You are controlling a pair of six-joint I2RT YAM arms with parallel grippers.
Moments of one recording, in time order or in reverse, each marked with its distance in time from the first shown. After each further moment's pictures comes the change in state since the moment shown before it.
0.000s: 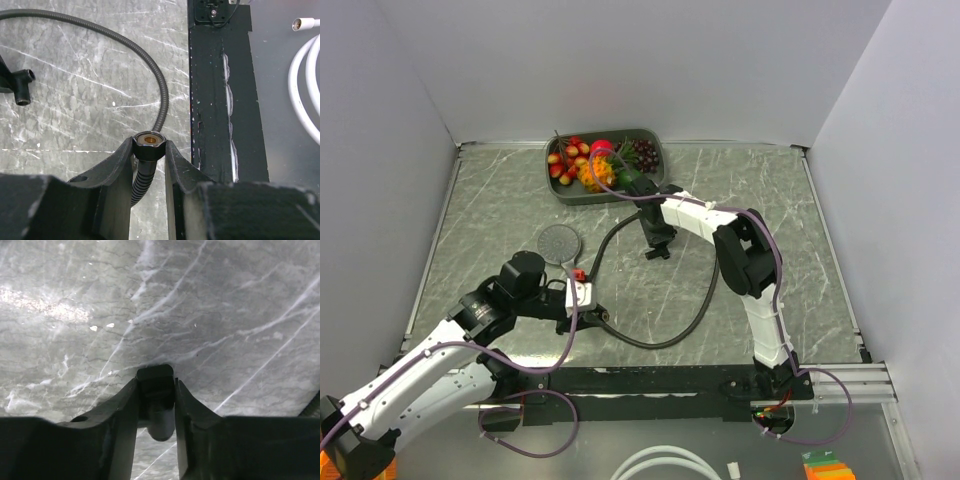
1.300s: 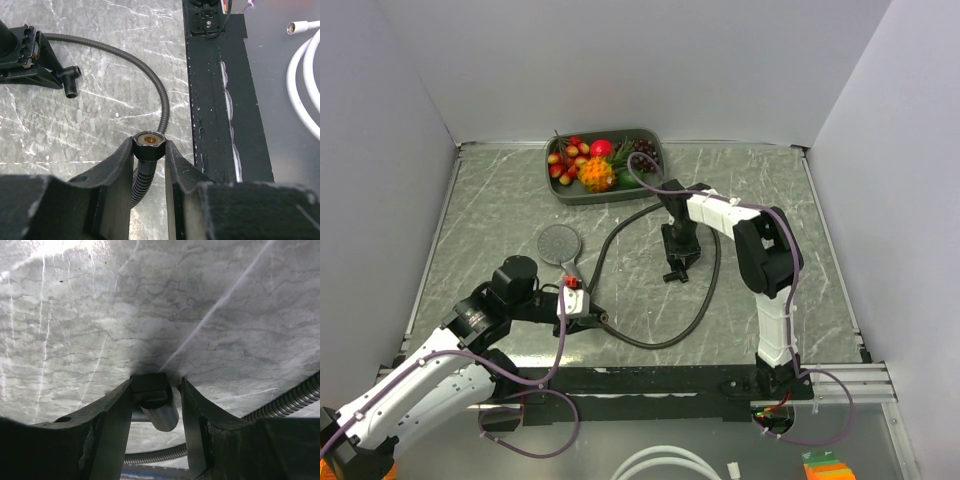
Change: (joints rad) left arm 0.011 -0.069 -0.034 0.036 0.043 0.027; right arm -0.138 -0.106 -0.174 -0.166 -0.274 0.121
